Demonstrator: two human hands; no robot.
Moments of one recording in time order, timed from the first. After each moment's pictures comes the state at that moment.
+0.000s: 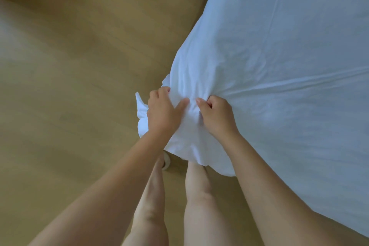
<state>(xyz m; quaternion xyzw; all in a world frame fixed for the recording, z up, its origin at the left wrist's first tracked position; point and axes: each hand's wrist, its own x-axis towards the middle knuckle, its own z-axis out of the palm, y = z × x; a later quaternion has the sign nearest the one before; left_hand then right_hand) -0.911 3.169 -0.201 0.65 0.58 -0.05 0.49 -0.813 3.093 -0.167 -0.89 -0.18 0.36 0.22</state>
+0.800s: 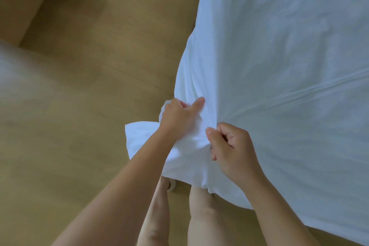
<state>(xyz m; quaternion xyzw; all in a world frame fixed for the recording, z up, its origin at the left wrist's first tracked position) -0.834 3.184 -0.152 0.61 0.54 -0.11 0.57 -0.793 3.057 -0.073 -0.81 -0.20 0.36 0.41</state>
